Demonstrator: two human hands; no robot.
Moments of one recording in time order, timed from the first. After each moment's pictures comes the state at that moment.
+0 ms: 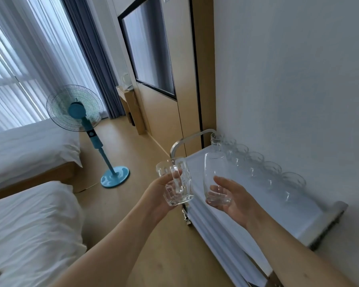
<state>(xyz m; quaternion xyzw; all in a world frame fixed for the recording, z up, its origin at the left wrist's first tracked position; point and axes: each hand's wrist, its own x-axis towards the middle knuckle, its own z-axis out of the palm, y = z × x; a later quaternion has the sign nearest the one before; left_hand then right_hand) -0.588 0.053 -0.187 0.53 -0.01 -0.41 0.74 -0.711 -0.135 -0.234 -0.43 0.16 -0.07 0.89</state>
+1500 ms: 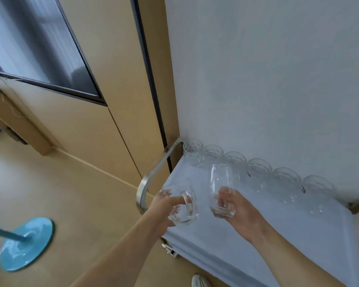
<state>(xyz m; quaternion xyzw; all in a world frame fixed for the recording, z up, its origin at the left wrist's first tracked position) -0.218 -0.158 -0.314 0.65 -0.12 -0.57 0.49 -0.436 -0.248 -0.328 -0.35 0.36 -0.26 0.83</state>
